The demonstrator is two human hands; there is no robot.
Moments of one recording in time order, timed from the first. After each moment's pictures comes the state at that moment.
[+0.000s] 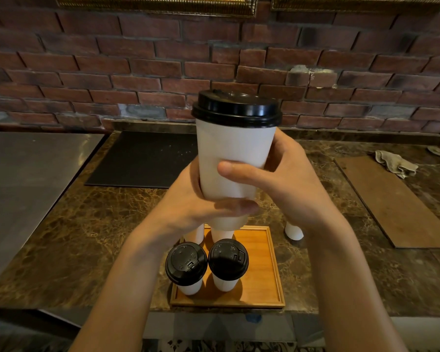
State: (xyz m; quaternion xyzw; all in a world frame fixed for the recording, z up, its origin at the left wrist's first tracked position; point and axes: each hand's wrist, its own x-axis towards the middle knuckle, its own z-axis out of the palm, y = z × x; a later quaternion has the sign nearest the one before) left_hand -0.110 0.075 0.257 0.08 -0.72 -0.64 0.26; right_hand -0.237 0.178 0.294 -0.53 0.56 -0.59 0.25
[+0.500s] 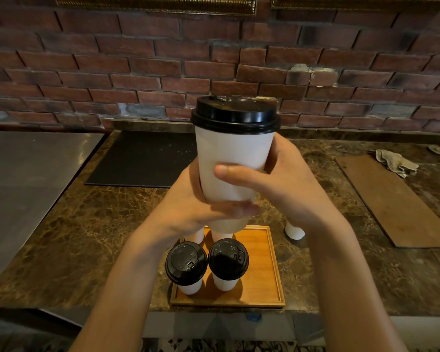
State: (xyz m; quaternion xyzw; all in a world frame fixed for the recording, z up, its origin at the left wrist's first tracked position) left_hand -0.112 0.076 0.258 0.07 -0.73 -0.62 0.26; right_hand -0.239 0.176 0.293 -0.53 0.58 -0.56 0.25
